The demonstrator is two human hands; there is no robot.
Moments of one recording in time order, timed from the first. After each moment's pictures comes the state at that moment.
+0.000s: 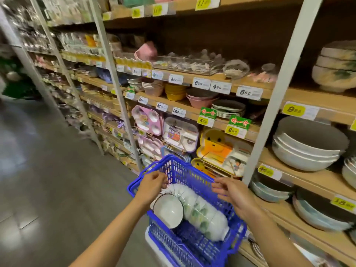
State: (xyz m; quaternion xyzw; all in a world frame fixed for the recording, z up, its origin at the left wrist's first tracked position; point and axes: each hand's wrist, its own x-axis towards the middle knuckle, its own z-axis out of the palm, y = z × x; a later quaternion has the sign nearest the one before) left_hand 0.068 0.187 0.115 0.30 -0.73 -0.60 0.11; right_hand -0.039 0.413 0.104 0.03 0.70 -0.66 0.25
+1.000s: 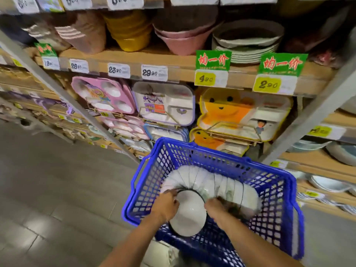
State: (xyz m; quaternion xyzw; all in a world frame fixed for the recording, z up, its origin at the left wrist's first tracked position) left_hand -0.050 0.067 -0.083 0.11 -0.93 -0.20 -0.28; right_hand -0.071 0.243 -0.152 0.24 0.78 -0.40 0.42
